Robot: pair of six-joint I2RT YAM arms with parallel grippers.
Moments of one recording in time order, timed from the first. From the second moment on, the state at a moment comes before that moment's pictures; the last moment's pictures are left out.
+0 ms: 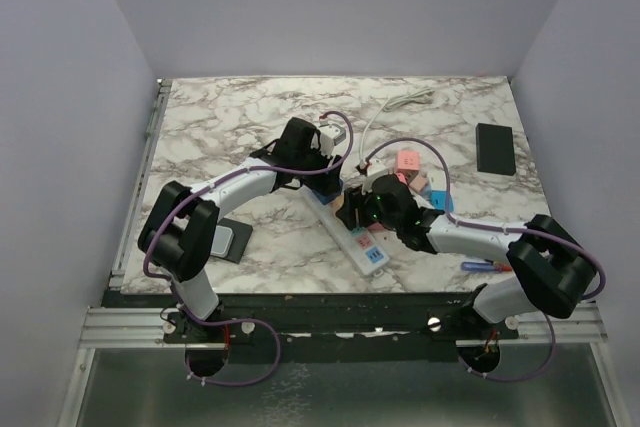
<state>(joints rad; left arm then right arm) -0.57 1.71 1.14 -0.22 0.31 0.00 0.79 1.44 0.63 0.28 0.08 0.32</state>
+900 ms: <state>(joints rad) -0.57 1.73 1.16 -0.23 0.31 0.00 0.93 1.48 0.66 0.28 0.33 0.16</state>
